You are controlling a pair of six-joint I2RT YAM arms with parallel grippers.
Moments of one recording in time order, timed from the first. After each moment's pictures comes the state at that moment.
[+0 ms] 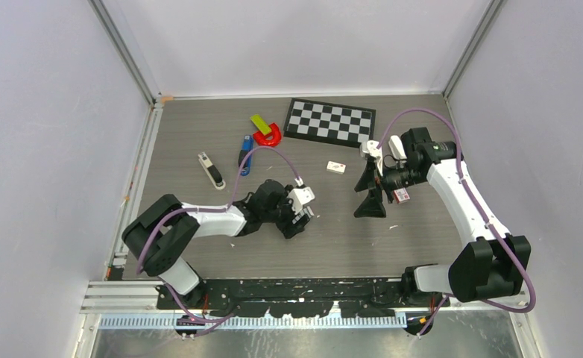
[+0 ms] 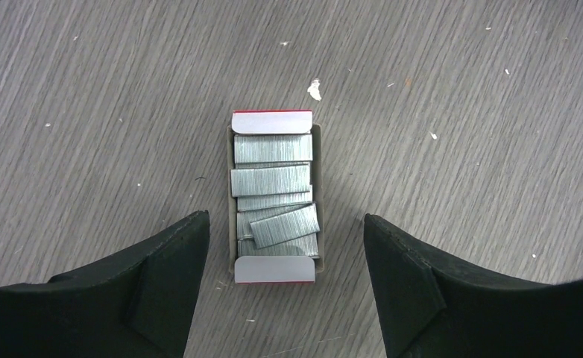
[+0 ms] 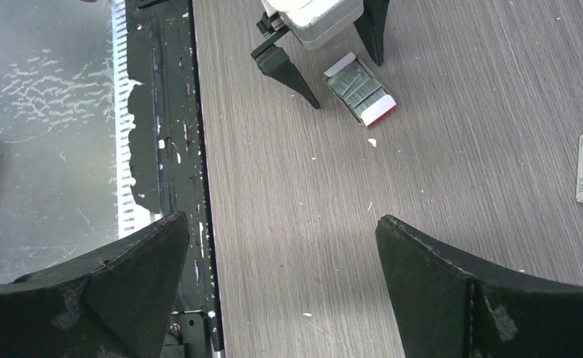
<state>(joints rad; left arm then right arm) -0.81 1.59 0.64 0.27 0.27 0.22 0.11 1.31 1.15 -1.21 -1.06 -1.04</state>
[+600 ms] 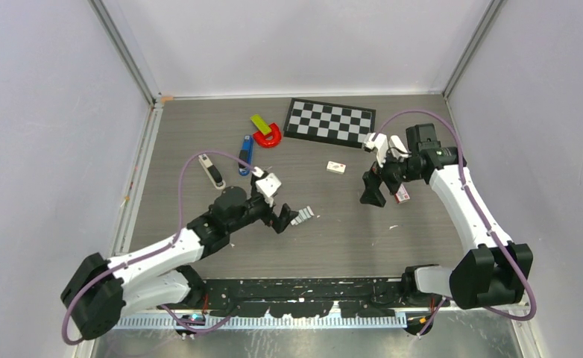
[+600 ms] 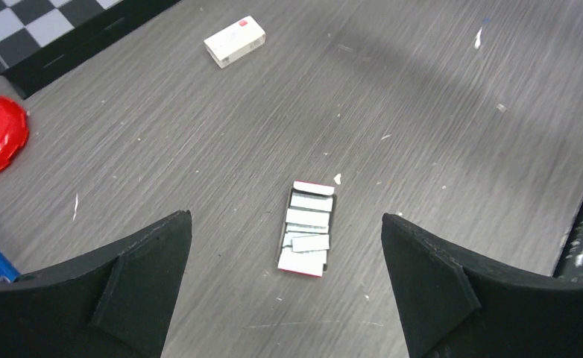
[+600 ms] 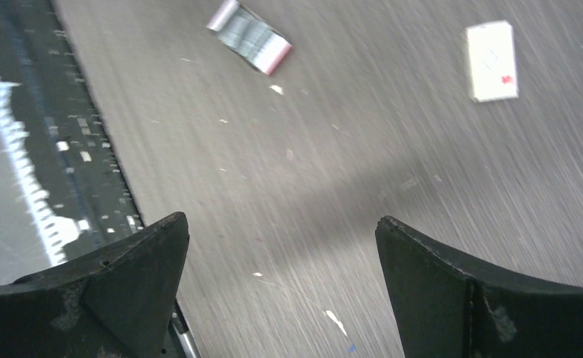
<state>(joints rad) -0.80 1.06 0.50 0.29 0.13 0.03 0.09 1.27 1.12 -0.97 -0.74 -0.75</state>
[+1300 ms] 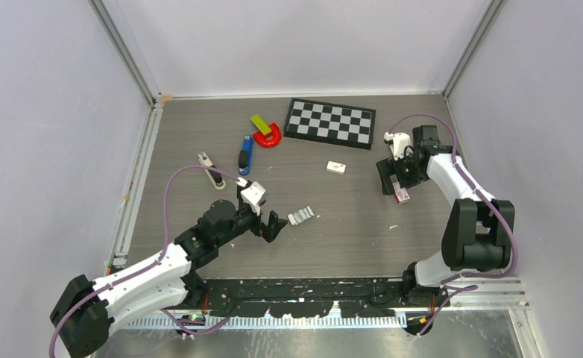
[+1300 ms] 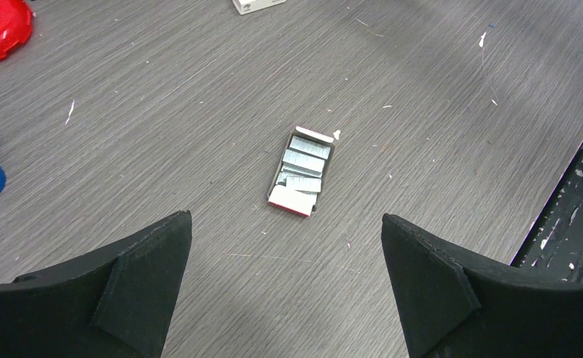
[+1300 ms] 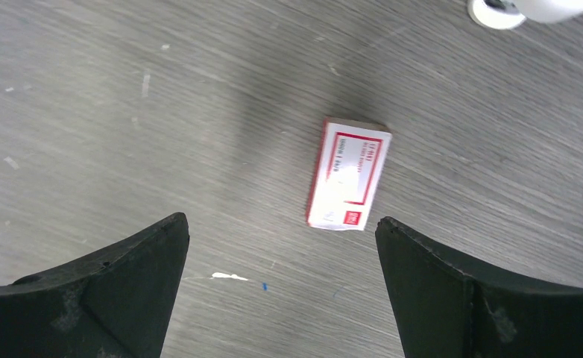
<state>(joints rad) -0.80 0.82 0.34 0.21 0.05 -0.10 -0.05 1.49 1.03 -0.70 -0.21 -0.42</state>
